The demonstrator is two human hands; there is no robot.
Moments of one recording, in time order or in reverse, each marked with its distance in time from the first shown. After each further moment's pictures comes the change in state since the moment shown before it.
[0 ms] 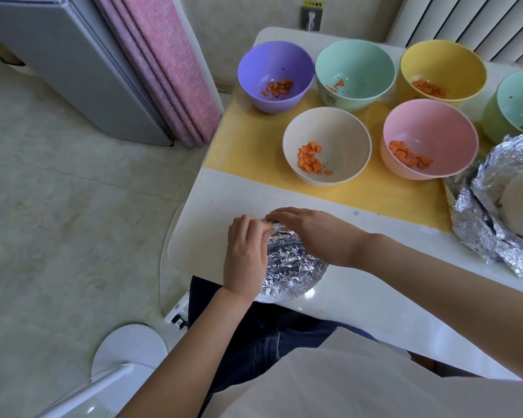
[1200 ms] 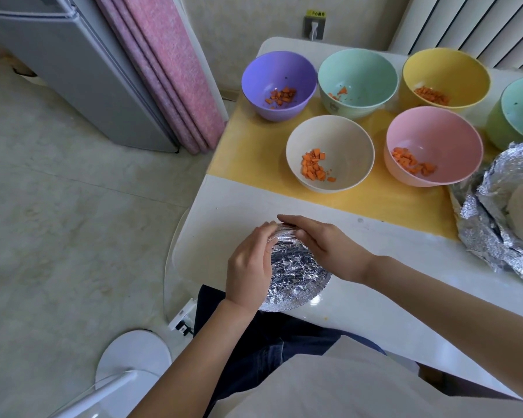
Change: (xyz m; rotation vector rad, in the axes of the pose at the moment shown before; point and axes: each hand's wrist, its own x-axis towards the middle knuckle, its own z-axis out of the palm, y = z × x) left_hand -0.003 0.004 -0.004 -0.052 -0.009 -0.026; right_hand -0.009 0.020 0.028 0.356 0.210 0.025
